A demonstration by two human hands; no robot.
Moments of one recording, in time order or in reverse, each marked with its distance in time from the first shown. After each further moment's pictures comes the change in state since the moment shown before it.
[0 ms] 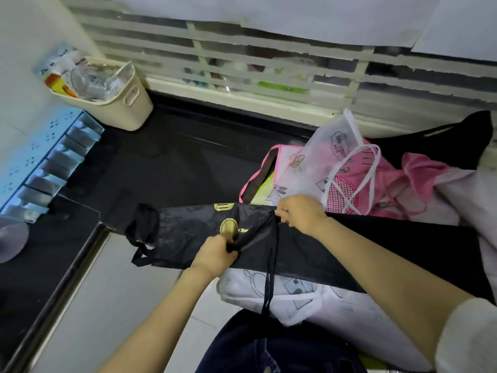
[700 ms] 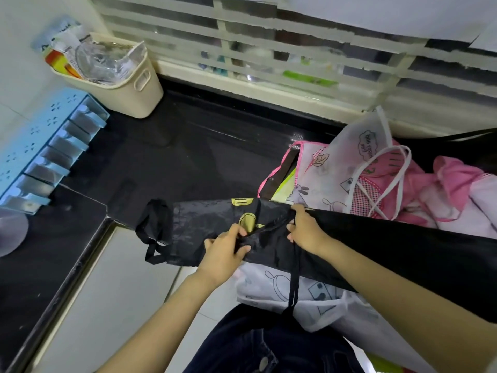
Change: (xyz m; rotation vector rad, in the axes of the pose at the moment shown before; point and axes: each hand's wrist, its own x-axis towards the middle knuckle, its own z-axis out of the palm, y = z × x) left_hand -0.007 -0.029 -0.011 -0.172 0.093 0.172; right_hand 0.003 -0.043 0.046 0.513 -0.032 0.337
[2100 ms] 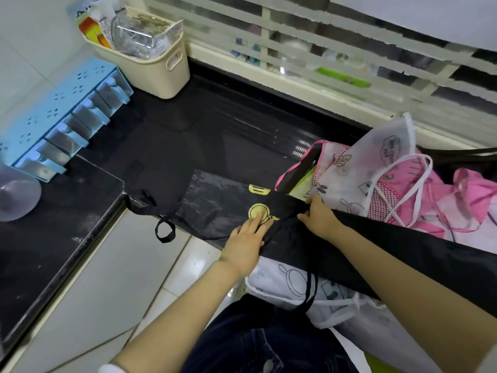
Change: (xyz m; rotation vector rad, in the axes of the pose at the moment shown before) left_hand 0.000 -0.018 0.018 0.336 -0.087 0.206; right_hand 0.010 -0.018 0.005 -0.224 0.104 -0.030
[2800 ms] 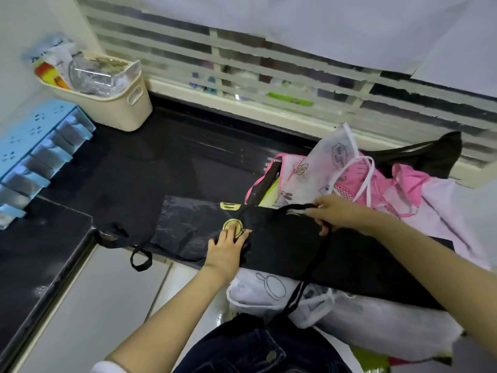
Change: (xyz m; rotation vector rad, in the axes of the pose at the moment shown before) left_hand 0.014 0.011 -0.005 0.346 -0.097 -0.048; right_hand -0.079 -0.001 -0.110 0.136 -0.182 0.050
